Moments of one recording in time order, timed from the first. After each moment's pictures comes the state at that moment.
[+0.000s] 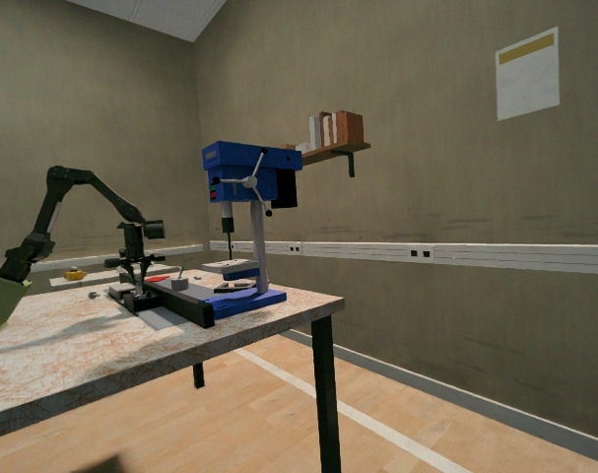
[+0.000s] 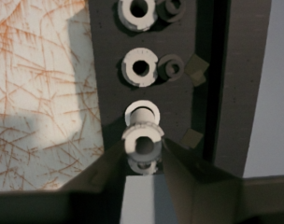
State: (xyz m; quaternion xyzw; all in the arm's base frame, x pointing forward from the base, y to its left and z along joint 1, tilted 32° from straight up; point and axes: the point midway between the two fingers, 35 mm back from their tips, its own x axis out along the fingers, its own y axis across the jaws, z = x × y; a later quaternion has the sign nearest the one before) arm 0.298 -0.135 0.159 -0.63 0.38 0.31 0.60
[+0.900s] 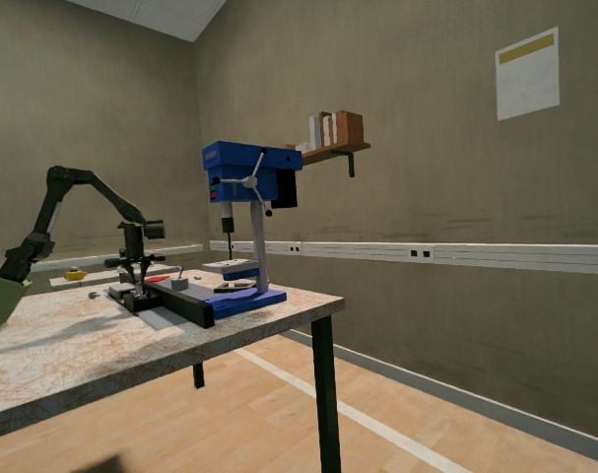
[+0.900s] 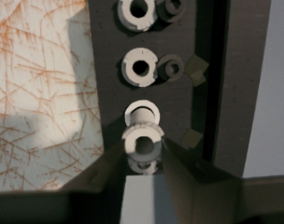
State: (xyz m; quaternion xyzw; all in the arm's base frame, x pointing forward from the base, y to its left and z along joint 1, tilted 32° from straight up) arm 0.298 -0.135 0.160 -0.63 0.38 0.31 0.60
